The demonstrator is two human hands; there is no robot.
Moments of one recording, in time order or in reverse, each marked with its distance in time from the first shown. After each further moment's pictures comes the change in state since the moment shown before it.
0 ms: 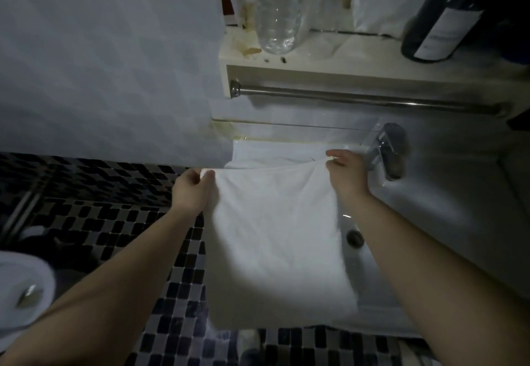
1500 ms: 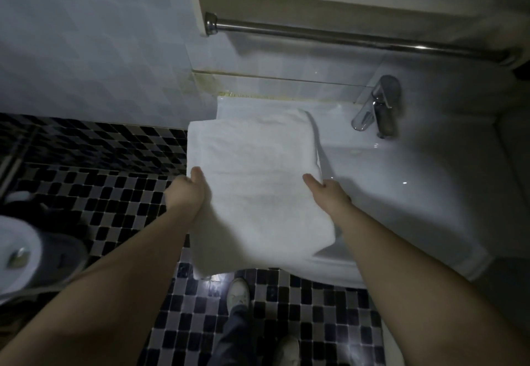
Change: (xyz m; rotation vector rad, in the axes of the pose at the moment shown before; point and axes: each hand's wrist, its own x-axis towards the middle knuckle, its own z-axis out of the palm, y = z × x) left_hand -0.038 -0.081 0.047 0.413 0.014 -0.276; right_hand -0.062 0.115 -0.014 -0.405 -0.324 0.394
